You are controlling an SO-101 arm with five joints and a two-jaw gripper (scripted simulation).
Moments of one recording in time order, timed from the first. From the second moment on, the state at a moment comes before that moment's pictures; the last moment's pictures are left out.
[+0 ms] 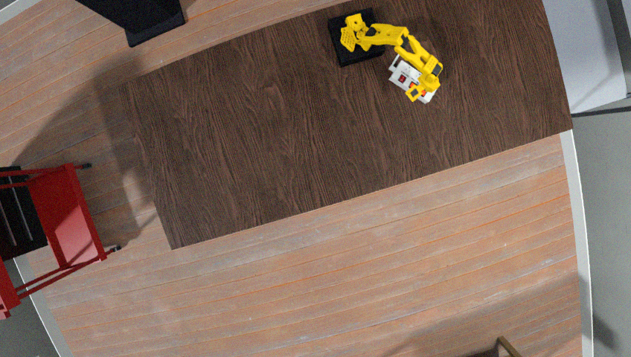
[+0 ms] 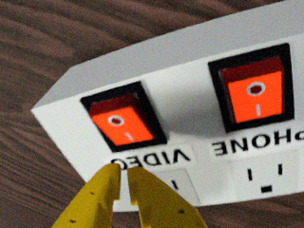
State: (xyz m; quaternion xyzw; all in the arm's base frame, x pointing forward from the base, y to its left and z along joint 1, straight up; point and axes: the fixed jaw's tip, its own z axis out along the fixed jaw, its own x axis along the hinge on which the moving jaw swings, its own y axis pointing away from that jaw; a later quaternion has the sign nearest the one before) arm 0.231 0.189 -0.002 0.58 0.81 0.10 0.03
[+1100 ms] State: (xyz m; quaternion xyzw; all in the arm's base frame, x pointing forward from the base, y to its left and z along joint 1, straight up) arm 0.232 0.189 0.003 0.58 0.81 0.09 0.02
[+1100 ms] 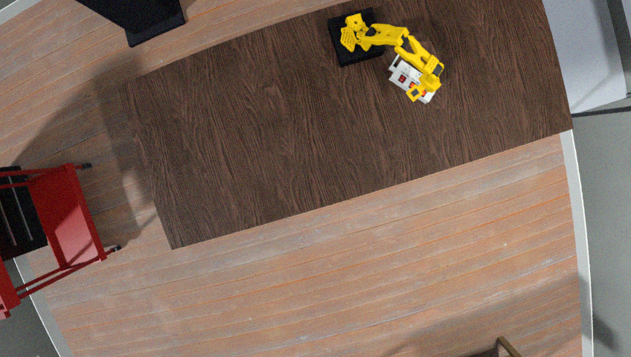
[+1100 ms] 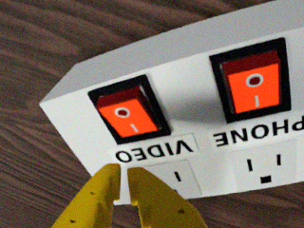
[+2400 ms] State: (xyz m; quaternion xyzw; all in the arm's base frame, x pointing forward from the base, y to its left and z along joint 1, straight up) arm 0.195 -0.077 0.032 0.92 0.40 0.01 0.01
